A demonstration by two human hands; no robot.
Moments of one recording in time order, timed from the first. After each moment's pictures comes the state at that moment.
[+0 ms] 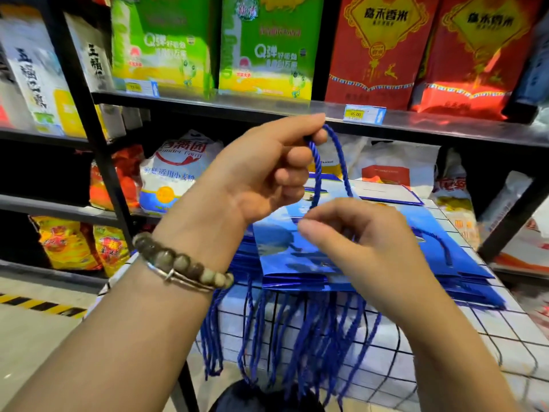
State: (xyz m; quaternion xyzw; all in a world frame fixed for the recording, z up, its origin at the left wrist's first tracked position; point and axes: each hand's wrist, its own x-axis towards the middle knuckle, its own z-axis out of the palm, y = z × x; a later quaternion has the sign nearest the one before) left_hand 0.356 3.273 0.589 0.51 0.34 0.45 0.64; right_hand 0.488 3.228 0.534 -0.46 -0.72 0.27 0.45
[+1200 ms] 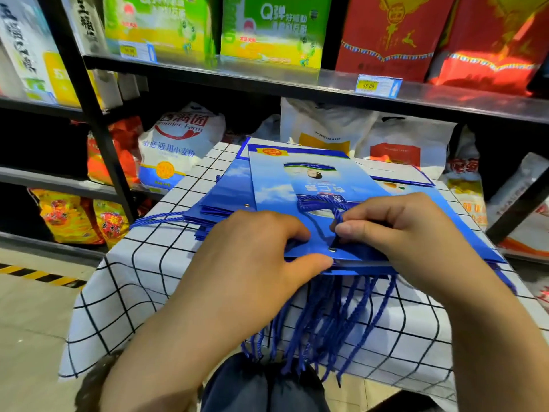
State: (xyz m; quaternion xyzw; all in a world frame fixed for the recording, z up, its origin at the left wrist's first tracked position) left_hand 0.345 3.212 0.514 0.75 0.58 0.27 0.13; right_hand 0.518 3.243 0.526 -0.50 -0.73 0.28 0.37
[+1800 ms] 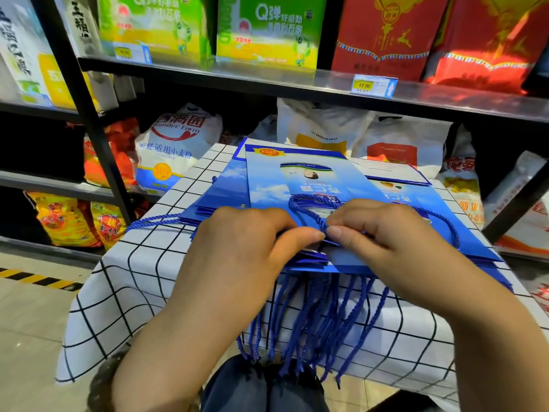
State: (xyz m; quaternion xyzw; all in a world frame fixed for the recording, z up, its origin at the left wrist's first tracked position) left_hand 0.344 3.221 0.505 0.72 0.55 0.40 0.11; right_hand 0.520 3.241 0.524 -0.46 -0.84 0.17 0.24
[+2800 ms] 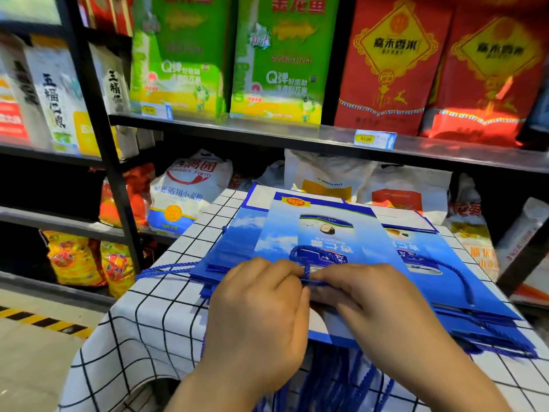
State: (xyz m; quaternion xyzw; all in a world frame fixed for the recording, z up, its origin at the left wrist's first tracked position) left_hand 0.350 3.233 0.484 0.75 0.47 0.43 -0.15; right_hand 0.494 3.235 0.530 -0.51 -0.83 0.07 0.20
